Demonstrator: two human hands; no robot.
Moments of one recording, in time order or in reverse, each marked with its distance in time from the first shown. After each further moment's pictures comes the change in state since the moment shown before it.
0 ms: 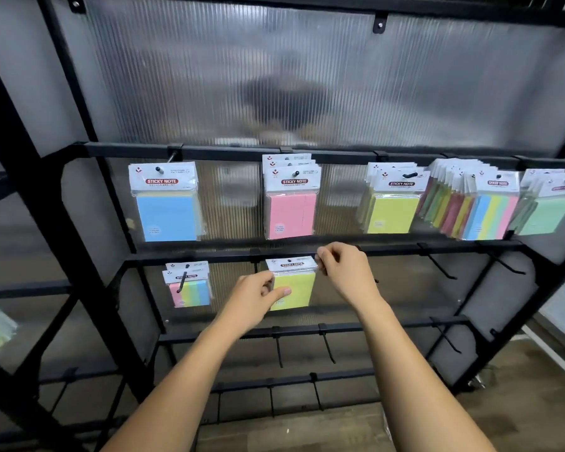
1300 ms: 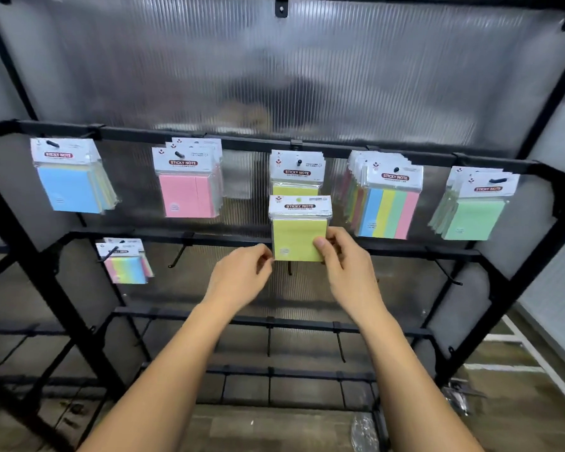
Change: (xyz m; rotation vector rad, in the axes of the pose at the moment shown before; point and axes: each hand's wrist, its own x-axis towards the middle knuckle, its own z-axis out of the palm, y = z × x) left_hand 0.030 0.133 0.134 0.480 0.246 0.017; right_hand -0.009 0.107 -0.166 0.238 -0.042 -0.324
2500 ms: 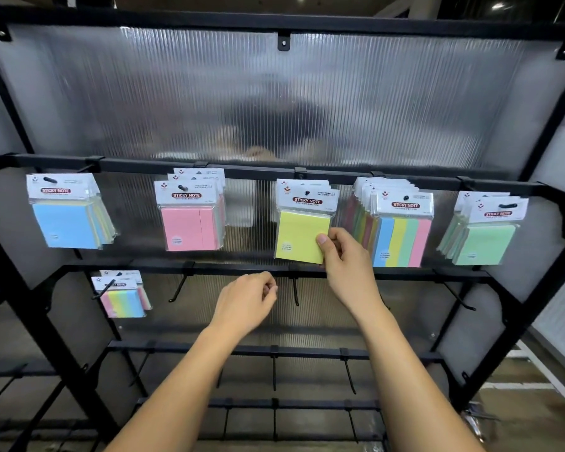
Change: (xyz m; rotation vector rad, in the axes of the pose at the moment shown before) left_hand 0.025 -0.018 0.009 0.067 -0.043 0.027; right_hand 0.056 -0.004 0.019 -0.028 0.097 0.043
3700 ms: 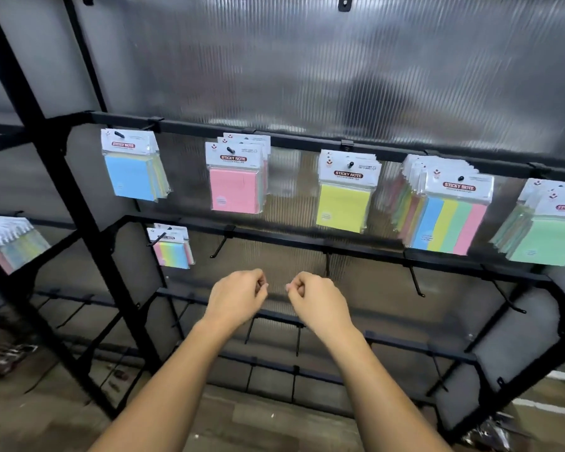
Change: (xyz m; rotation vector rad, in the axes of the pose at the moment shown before) left_hand -0.064 -0.042 0.002 0.085 -0.005 -0.211; right_hand -0.072 0.020 0.080 -0.419 -0.463 0.072
